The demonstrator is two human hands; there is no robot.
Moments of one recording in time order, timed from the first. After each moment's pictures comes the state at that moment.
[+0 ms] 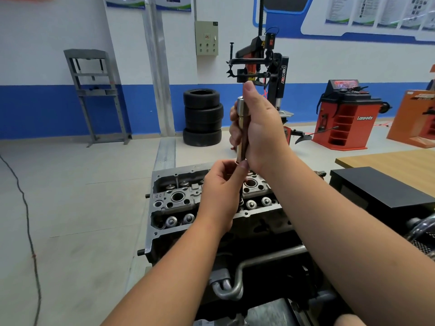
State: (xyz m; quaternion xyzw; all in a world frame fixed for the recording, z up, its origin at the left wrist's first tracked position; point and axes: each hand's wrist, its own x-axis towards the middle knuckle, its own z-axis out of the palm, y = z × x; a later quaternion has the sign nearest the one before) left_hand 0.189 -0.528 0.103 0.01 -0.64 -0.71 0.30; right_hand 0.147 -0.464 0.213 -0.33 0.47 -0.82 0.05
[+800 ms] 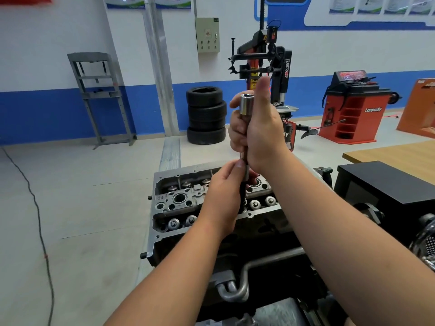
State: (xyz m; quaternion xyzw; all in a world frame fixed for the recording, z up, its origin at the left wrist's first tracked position) left_hand 0.190 -0.531 0.105 -0.01 -0.65 -0.72 0.23; right_hand 0.140 -0.467 0.206 -0.36 0.46 -0.81 0.07
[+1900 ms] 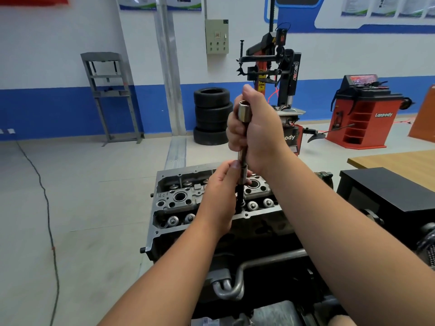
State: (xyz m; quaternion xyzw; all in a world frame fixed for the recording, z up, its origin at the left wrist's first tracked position) left_hand 0.189 -0.530 0.101 0.00 -0.65 -0.72 0.26; right_hand 0.150 -0.458 0.219 -0.34 0.46 -0.80 0.15
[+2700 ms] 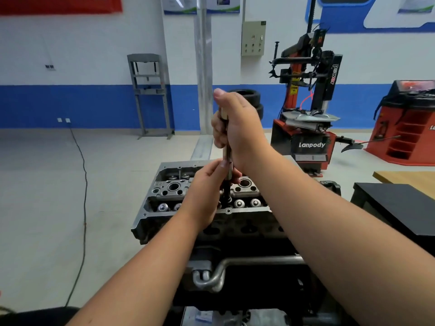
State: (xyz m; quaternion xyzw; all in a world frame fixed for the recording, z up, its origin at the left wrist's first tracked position) left_hand 0.196 -0.516 0.106 0.05 -0.67 -0.68 0.31; right_hand 0.141 -0.448 0.216 -0.42 0.49 -0.75 0.13
